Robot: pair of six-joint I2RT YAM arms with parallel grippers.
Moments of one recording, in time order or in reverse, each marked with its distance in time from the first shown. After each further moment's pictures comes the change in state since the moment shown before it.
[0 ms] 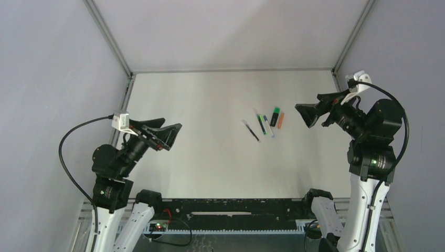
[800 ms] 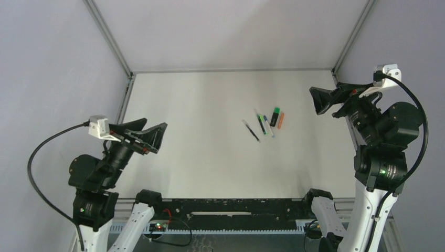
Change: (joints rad) left arm -0.001 -0.009 0.278 -0.261 -0.144 0.082; right arm -0.003 0.008 0.183 0.001 0.245 0.112
